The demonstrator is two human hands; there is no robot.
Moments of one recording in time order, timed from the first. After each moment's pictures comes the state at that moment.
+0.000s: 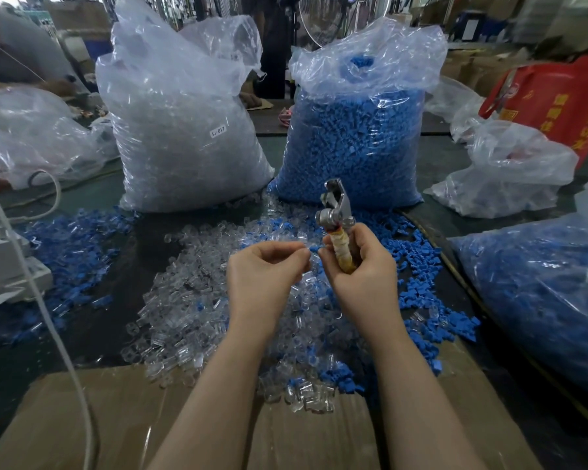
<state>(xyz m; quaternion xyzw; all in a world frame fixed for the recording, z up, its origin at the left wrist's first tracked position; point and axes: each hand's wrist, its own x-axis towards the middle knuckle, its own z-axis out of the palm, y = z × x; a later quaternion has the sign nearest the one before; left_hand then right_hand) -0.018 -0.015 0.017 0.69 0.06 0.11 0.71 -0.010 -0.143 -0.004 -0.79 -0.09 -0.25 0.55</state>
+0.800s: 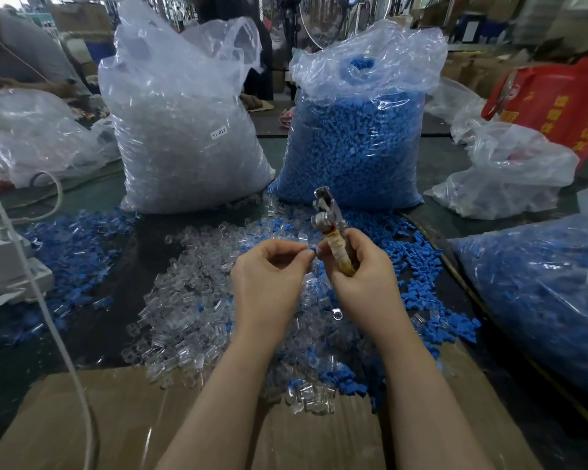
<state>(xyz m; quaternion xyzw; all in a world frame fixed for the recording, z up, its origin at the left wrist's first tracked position) -0.016 -0.019 0.011 0.74 0.04 0.18 0.65 -0.008 -0.151 -0.004 -0.80 -0.11 -0.17 0.56</state>
